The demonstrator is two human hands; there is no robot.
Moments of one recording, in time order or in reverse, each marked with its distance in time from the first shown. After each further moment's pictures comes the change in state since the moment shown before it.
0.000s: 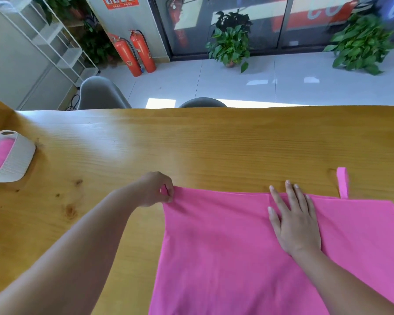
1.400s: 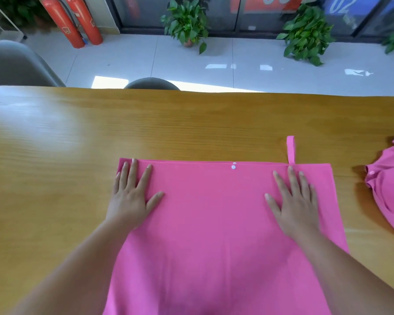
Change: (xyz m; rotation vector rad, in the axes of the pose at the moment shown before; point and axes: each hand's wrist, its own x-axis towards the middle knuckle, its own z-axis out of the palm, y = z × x) left_hand 0.059 0.045 0.146 0.158 0.420 -0.073; right_hand 0.003 0.132 -0.020 -0.133 -0.245 0.219
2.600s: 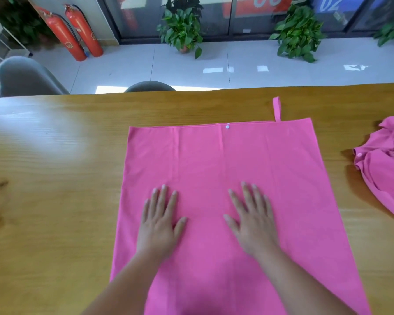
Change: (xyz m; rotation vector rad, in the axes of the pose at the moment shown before) left_hand -0.099 0.076 0.027 -0.019 -0.040 0.080; right_hand -0.089 -0.088 0.026 0.031 -0.012 -0.177
